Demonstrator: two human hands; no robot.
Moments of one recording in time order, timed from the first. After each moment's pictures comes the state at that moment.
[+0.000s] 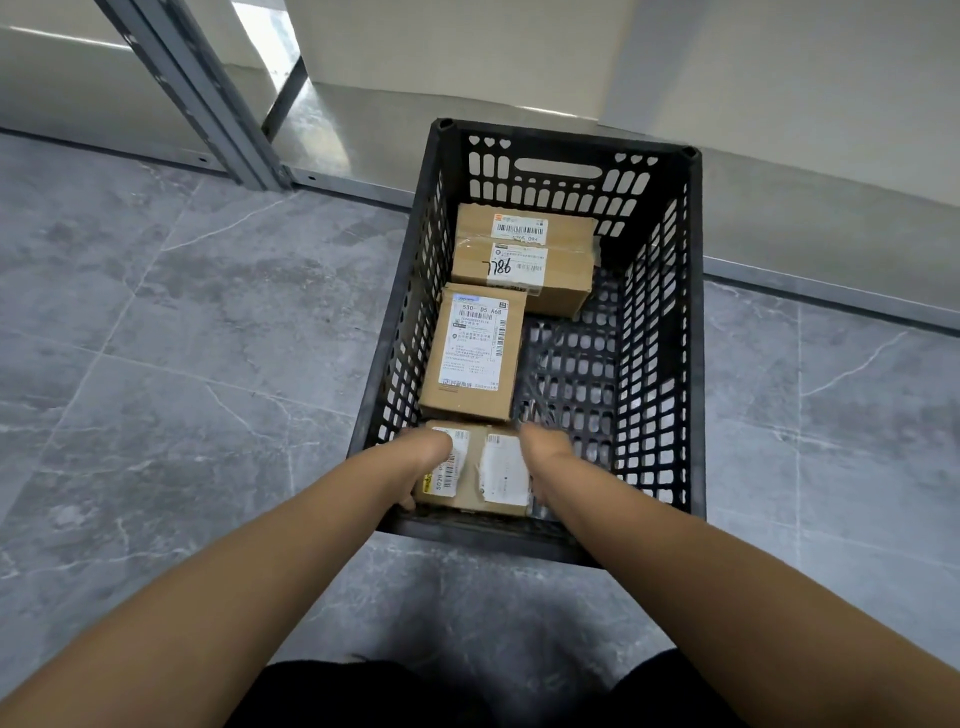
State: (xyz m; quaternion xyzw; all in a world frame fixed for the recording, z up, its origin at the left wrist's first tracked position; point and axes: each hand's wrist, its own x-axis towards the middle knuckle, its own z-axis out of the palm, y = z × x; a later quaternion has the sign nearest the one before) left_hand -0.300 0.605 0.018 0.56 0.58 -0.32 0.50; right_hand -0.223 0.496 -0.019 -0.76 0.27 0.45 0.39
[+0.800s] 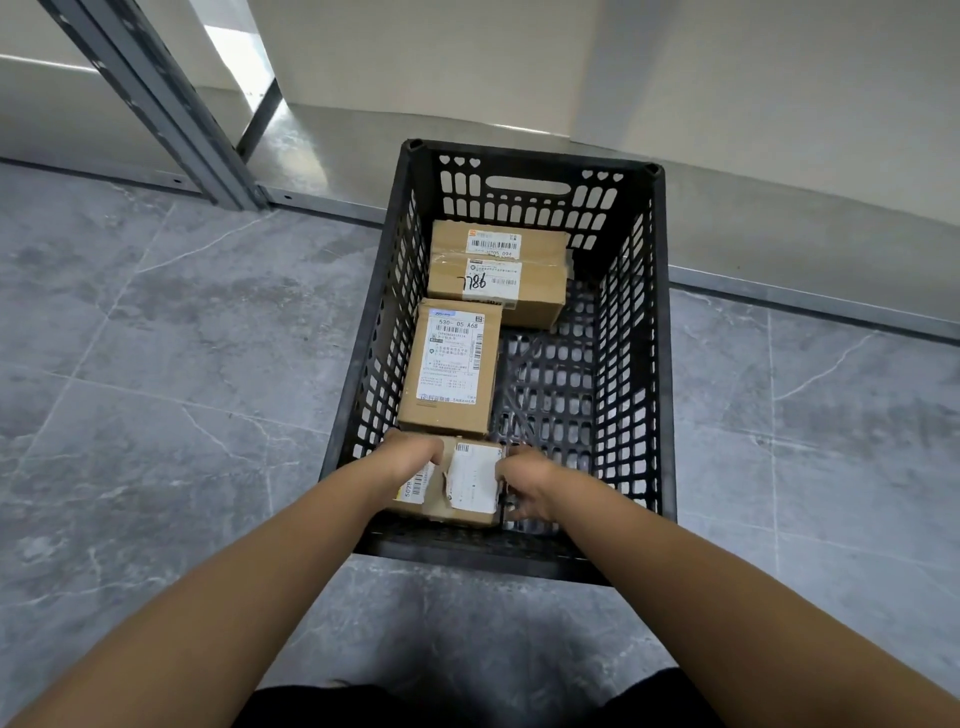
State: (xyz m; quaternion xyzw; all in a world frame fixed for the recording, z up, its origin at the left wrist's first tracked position) left_hand -0.292 0.610 0.017 0.59 0.55 -0.29 0.51; right_hand -0.216 0.474 -0.031 -0.71 0.15 0.60 0.34
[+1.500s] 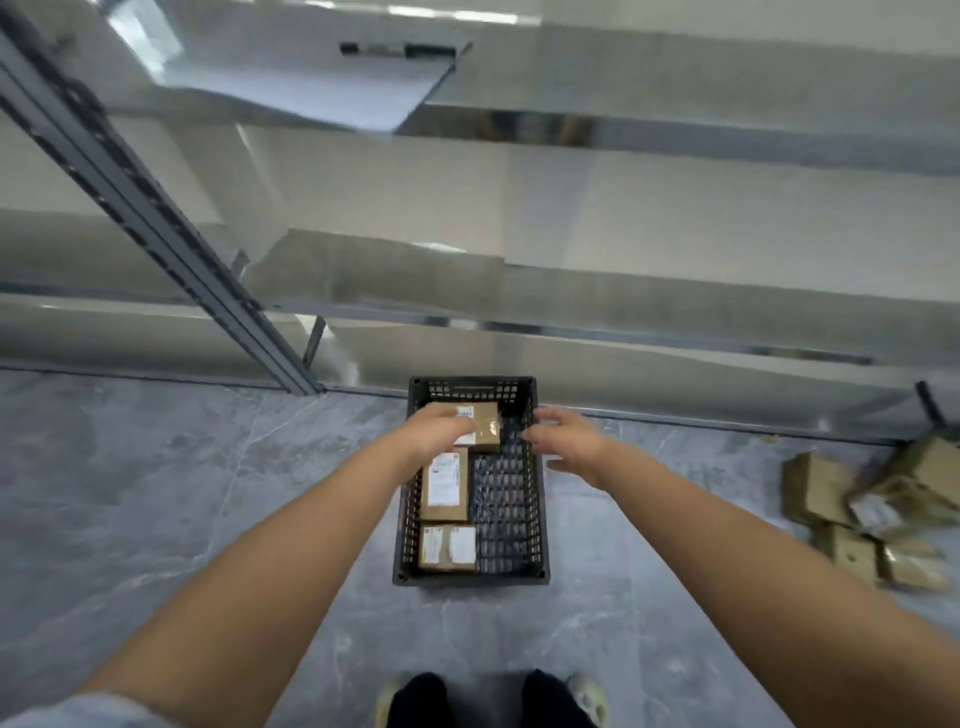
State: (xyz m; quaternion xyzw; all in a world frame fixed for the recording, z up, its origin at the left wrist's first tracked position) left_hand -0.220 0.597 0.525 0.72 0.36 -0.25 0.54; right_hand -0.138 0.426 0.503 -0.76 0.04 0.46 0.45
